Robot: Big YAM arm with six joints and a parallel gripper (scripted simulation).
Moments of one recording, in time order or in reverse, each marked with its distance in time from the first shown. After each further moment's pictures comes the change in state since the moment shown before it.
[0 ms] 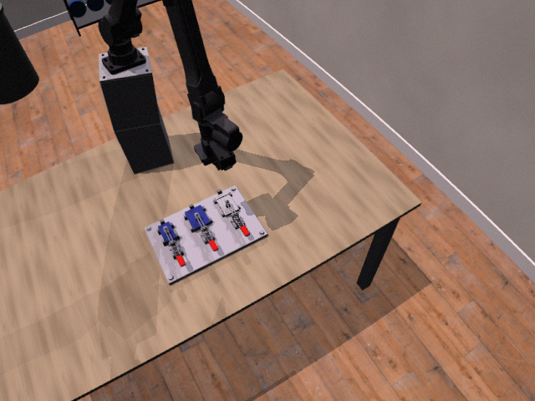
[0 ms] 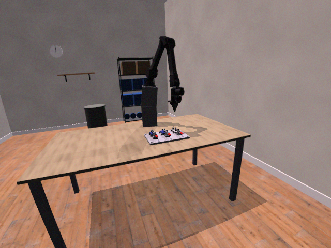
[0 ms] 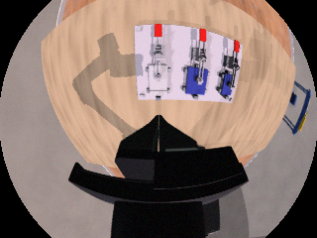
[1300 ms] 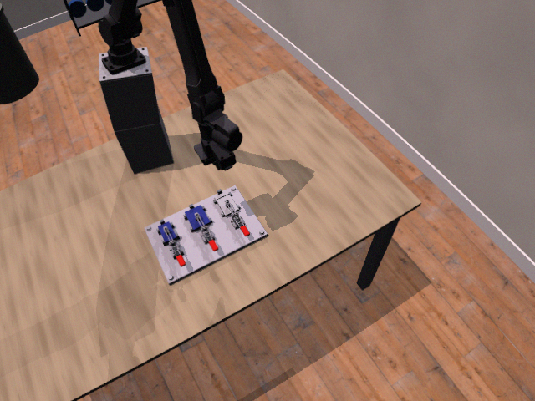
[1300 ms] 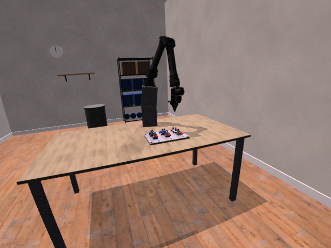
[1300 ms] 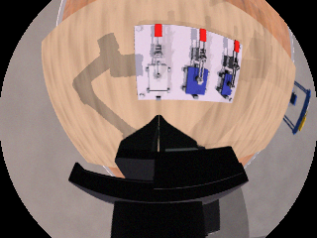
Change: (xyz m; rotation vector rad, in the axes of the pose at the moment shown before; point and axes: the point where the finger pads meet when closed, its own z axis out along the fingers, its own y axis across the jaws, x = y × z) arm 0.000 0.000 0.000 -0.001 0.000 0.001
